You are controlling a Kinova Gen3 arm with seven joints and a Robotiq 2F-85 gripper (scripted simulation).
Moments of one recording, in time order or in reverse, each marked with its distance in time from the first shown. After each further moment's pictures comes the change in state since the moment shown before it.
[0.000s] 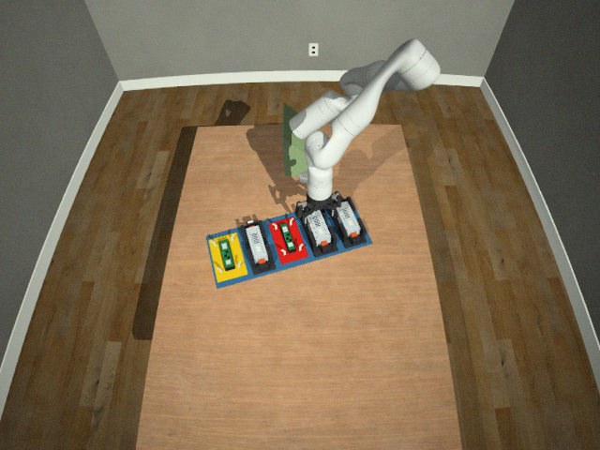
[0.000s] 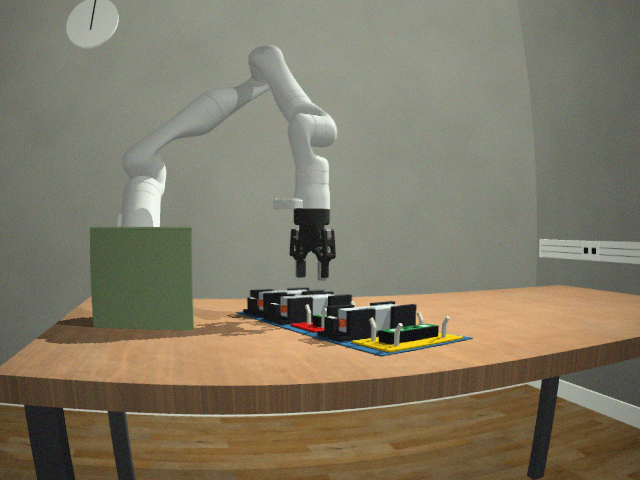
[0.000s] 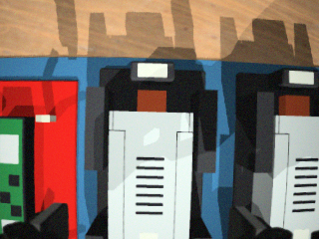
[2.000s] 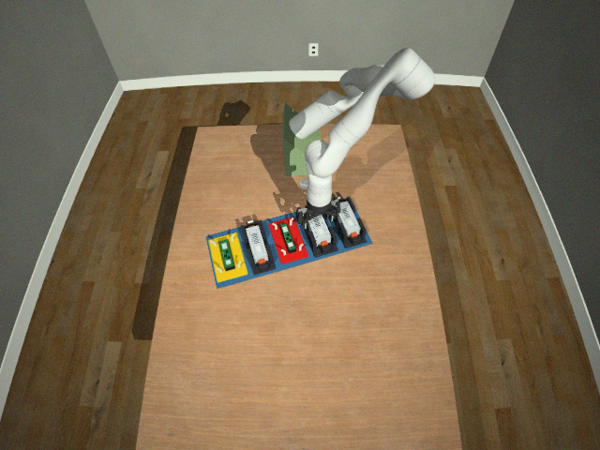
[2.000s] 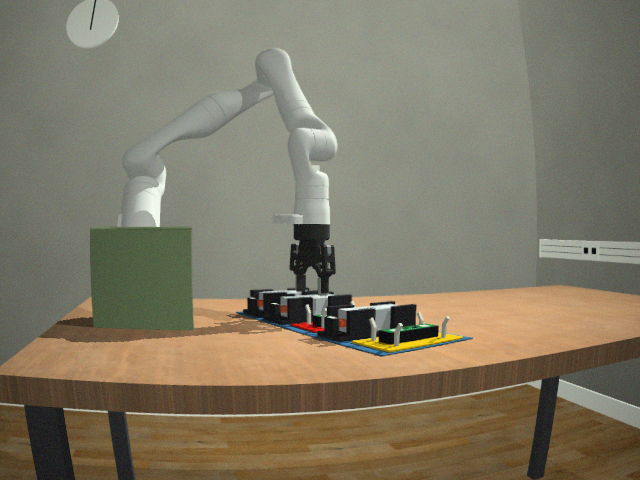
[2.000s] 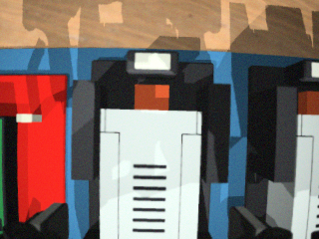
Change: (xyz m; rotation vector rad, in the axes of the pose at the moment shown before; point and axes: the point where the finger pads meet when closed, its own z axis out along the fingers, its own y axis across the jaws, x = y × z) arm 0.000 0.000 0.032 0.000 0.000 0.000
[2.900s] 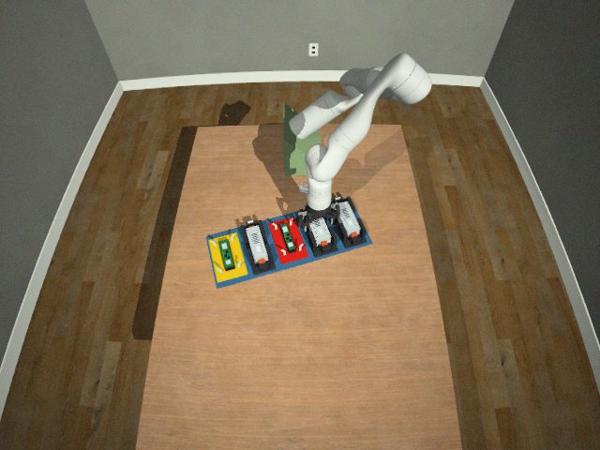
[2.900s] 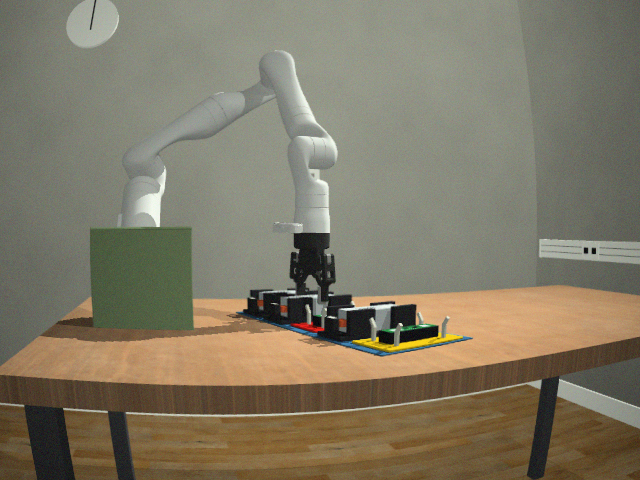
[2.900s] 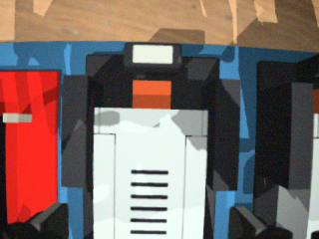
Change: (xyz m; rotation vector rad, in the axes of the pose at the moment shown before) arm 0.000 0.000 0.018 0.000 0.000 0.000
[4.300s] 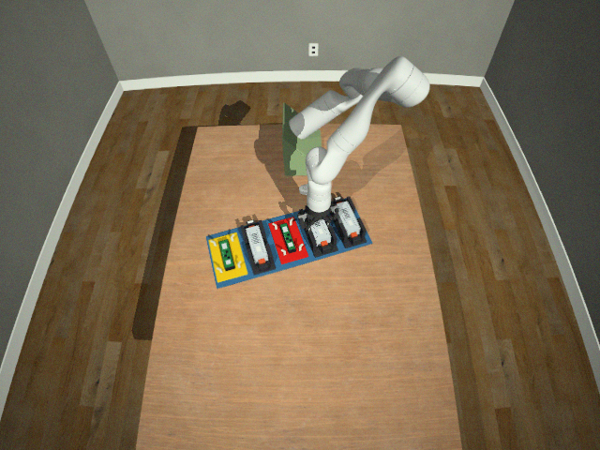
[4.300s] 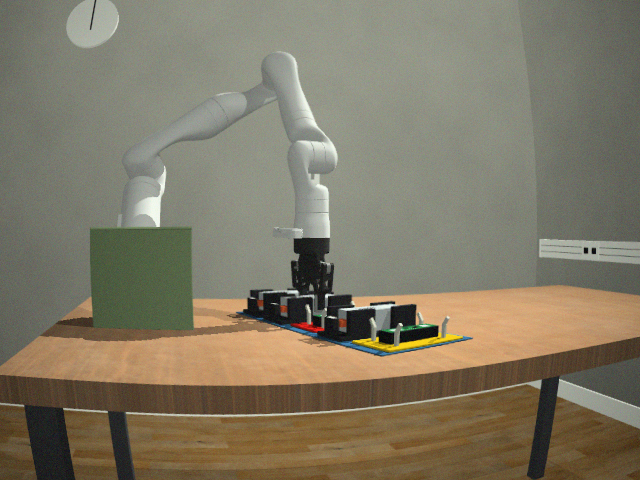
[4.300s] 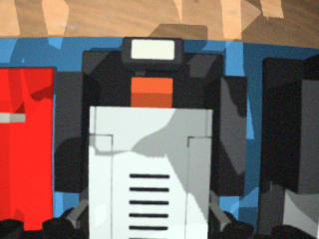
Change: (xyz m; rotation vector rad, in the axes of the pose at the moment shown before) arm 0.000 0.000 0.010 0.000 0.000 0.000
